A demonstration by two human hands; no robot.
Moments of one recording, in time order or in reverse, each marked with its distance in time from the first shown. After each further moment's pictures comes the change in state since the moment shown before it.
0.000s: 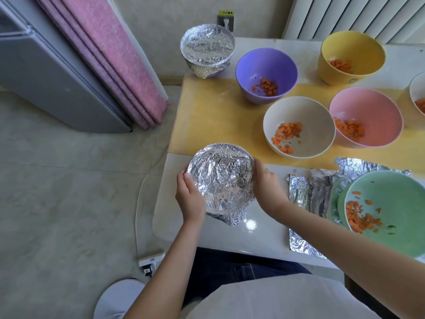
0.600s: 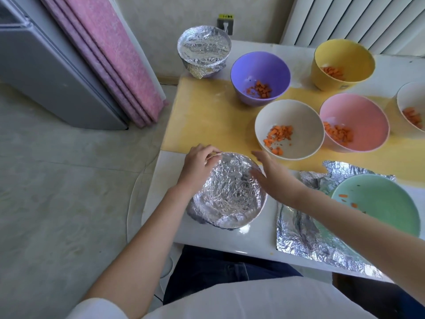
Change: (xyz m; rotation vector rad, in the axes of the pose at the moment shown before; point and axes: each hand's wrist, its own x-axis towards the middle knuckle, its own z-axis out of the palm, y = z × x) left_hand 0.044 0.033 0.026 0.444 -0.622 0.478; right_hand 0.001 0.007 -0.058 -0.060 -0.193 -0.124
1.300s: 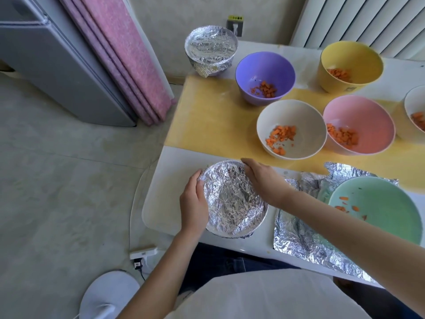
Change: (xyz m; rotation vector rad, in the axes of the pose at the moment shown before) left_hand -0.091 0.020 0.036 -0.236 0.392 -0.349; right_hand 0.010 0.021 0.028 -0.050 -0.023 -0.132
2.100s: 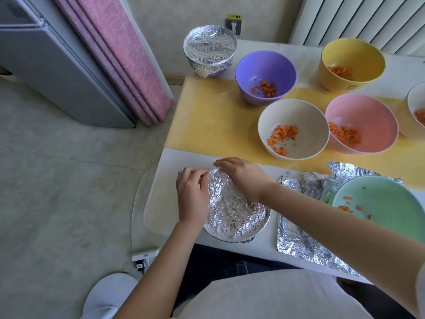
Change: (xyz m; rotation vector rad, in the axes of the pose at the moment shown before) left_hand 0.026 0.003 -0.002 0.261 0.103 0.258; right_hand 0.034 -0.019 0.023 -0.200 0.106 -0.424
